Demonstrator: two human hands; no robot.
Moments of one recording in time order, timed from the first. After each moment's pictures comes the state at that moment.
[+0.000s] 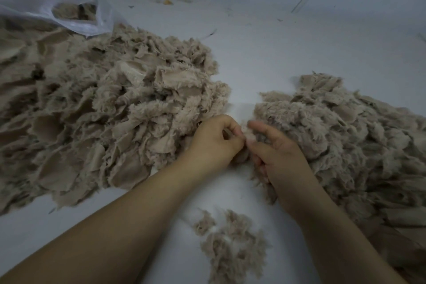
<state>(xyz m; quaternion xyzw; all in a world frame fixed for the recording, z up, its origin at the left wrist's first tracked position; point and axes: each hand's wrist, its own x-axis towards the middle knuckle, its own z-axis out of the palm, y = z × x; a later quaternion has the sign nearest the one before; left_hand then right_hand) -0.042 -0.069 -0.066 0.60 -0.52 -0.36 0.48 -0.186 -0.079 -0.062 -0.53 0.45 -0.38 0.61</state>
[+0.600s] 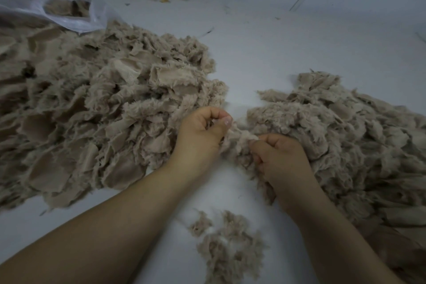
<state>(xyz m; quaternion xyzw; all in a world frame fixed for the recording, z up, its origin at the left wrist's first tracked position) -0.039 -0.070 -0.071 0.53 -0.42 -0.38 0.63 -0.186 -0.079 -0.065 -0.54 0.54 -0.38 0.52</state>
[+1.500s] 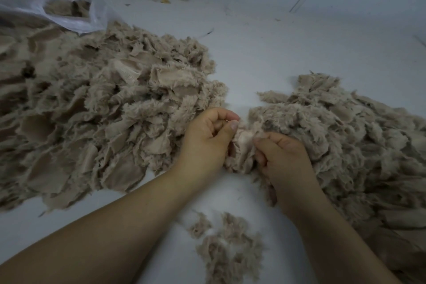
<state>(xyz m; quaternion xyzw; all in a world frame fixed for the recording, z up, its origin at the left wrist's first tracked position) -0.049 -0.059 -0.063 0.50 -0.45 -0.39 0.63 -0.188 -0.075 -0.060 -0.55 0.48 -0.42 0.54</state>
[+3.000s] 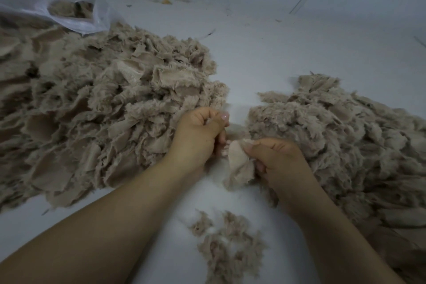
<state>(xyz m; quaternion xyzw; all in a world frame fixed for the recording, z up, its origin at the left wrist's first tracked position) -0.034 -0.066 -0.063 0.51 -0.38 -0.45 0.62 -0.189 -0.073 -0.058 -0.56 0.45 -0.38 0.58</state>
